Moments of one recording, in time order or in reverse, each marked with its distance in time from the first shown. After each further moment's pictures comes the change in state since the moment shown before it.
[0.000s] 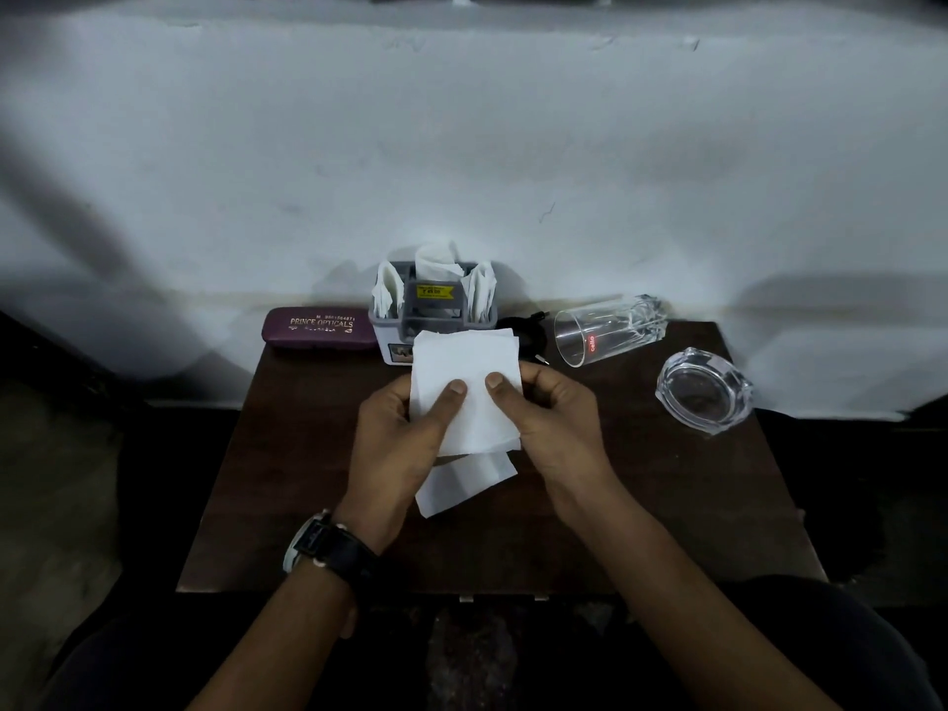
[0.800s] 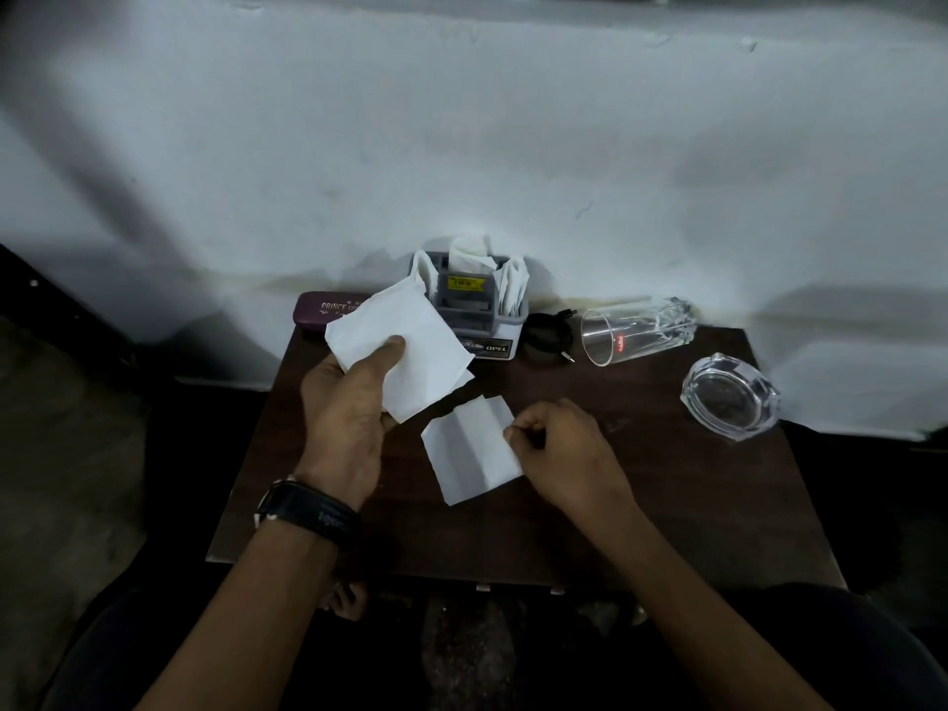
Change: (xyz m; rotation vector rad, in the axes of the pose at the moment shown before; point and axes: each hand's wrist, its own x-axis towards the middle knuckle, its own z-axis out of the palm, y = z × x) left_hand 0.011 0.030 -0.042 -0.355 0.257 -0.009; right_hand 0.002 0.032 -0.012 -1.044 -0.124 -0.157
